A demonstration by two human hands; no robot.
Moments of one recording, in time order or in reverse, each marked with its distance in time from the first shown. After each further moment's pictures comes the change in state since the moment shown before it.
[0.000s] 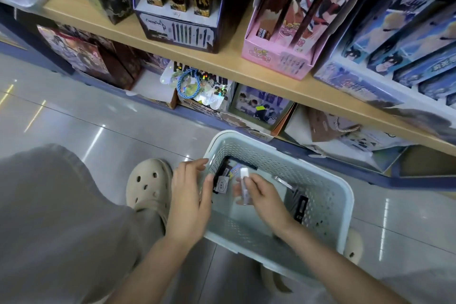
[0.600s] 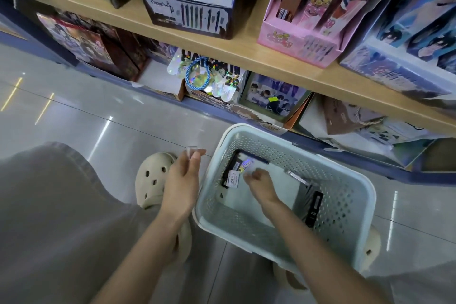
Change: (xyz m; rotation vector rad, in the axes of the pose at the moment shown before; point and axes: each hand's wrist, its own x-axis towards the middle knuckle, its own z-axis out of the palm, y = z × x) left_hand 0.034 -0.004 -0.018 -0.318 -0.019 -0.486; right_hand 0.062 0.041 0.037 0.078 0.170 0.372
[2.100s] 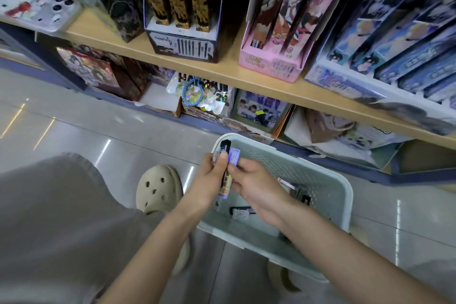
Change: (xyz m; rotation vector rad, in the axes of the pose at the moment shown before) left_hand -0.025 0.042 0.025 -0.164 -0.281 -0.135; right_hand -0.122 -0.102 -0.030 0.330 -0.350 -0.218
